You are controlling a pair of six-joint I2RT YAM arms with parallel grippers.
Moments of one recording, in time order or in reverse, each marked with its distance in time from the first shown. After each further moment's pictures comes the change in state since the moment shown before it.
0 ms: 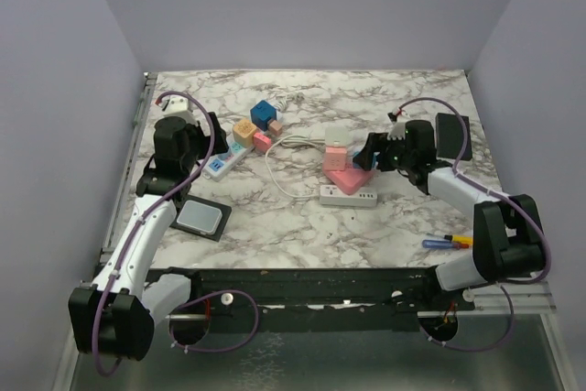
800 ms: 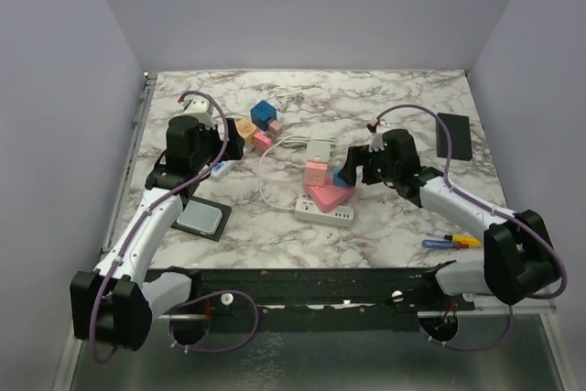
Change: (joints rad) left arm -0.045 0.055 0.000 0.002 0.135 0.028; right arm 0.234 -0.139 -0.049 -0.139 0.171 0.047
